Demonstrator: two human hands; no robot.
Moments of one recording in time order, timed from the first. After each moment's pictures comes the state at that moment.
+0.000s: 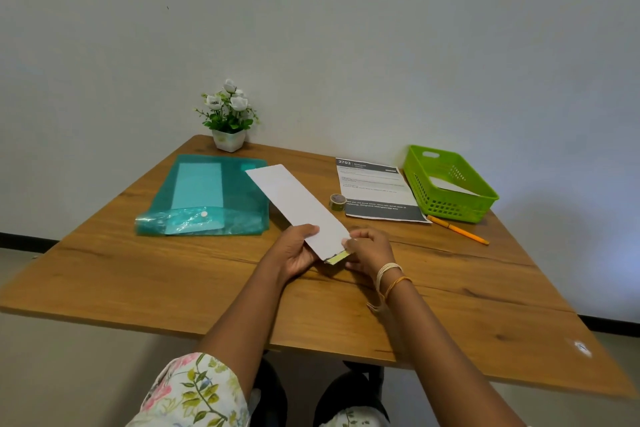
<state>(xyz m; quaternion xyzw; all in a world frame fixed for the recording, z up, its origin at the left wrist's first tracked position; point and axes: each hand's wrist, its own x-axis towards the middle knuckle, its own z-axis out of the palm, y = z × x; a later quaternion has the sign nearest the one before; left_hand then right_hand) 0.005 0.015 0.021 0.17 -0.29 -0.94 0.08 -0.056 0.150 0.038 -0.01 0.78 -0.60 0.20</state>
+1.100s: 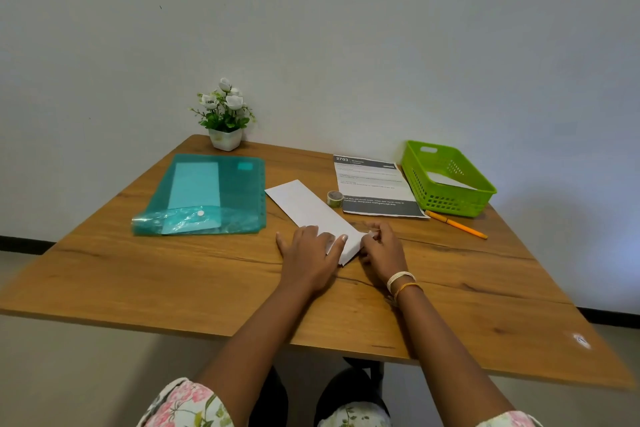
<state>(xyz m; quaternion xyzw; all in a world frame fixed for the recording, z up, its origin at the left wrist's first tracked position) 0.014 0.057 0.004 0.20 -0.95 -0.20 0.16 -0.081 0.181 0.004 -0.16 0.84 -0.52 0.04</state>
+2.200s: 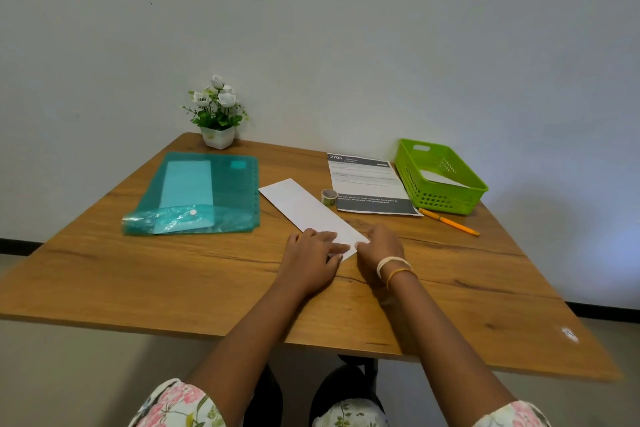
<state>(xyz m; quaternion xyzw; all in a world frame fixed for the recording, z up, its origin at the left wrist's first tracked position) 0.012 0.054 0.002 0.07 -0.97 -0.17 0.12 -0.082 0.177 0.027 -0.12 0.96 -0.24 0.02</state>
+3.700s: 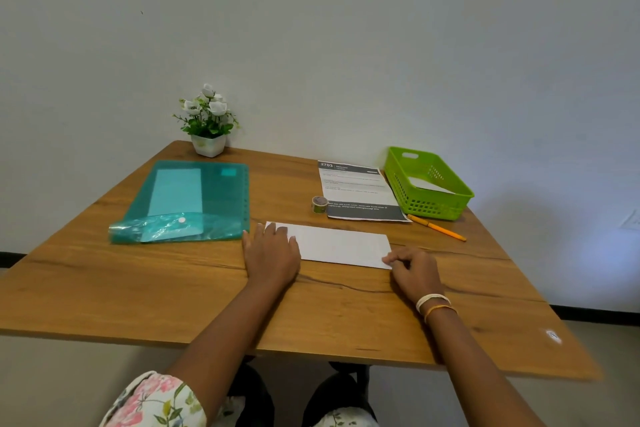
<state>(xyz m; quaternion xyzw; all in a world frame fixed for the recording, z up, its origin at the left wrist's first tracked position) 0.009 0.024 -0.003 0.29 -0.93 -0.11 0.18 -0.095 0.267 0.003 -0.20 0.89 -0.41 -0.09</state>
